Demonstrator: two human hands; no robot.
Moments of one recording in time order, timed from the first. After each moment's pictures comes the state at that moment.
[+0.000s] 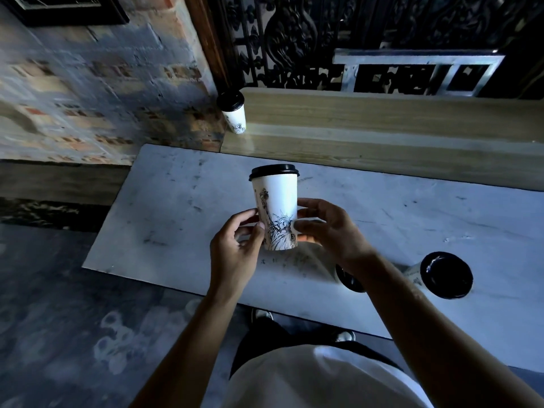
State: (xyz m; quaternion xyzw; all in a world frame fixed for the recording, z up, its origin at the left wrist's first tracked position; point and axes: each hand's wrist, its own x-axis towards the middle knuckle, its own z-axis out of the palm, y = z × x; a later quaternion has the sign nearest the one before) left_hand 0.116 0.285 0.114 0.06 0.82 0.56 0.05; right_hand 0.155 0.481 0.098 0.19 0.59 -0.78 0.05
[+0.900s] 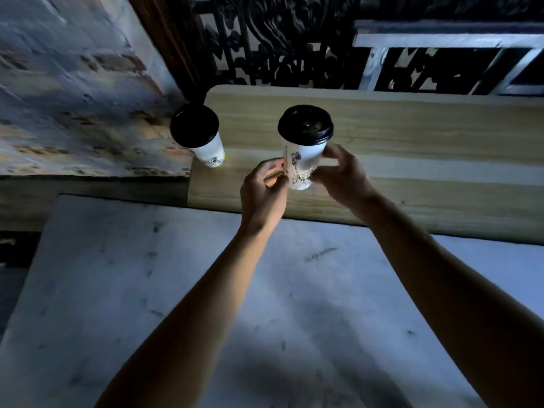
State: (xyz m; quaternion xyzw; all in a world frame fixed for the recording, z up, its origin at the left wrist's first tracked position) left_hand -0.215 0.459 -0.037 0.01 0.78 0.60 0.18; right_hand -0.169 0.614 -0.020 0.29 0.77 -0.56 -0.01
